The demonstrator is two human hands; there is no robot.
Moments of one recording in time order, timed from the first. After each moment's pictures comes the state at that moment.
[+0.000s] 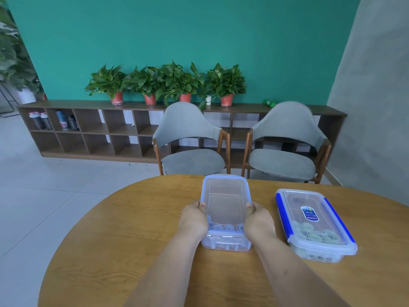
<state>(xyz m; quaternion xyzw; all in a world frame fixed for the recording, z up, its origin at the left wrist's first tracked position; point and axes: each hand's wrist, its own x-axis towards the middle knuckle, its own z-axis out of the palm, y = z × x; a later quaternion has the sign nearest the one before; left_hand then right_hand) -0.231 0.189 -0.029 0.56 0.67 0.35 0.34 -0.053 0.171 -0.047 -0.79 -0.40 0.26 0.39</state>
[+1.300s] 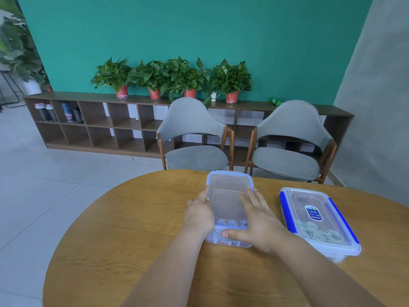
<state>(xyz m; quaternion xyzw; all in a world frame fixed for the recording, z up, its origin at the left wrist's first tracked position) -0.223 0.188 -0.025 0.57 0.68 0.31 0.35 -0.041 0.139 -0.011 -0.67 -0.73 0.14 0.10</state>
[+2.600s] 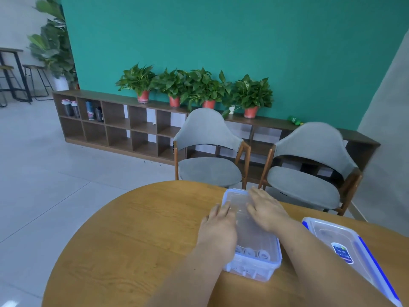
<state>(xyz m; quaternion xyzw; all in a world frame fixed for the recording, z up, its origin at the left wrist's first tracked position) -0.226 0.192 -0.014 0.79 0.58 0.13 0.10 -0.043 0.257 0.008 -0.67 -0.74 0.06 0.06</state>
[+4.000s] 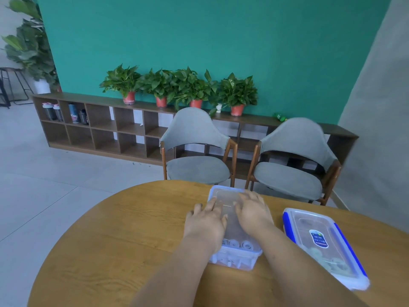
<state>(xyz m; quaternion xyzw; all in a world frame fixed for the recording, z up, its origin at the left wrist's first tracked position) -0.220 0.190 -0.006 0.79 0.60 0.07 0.06 -0.053 0.226 -0.001 -0.73 -0.67 0.05 0.13</state>
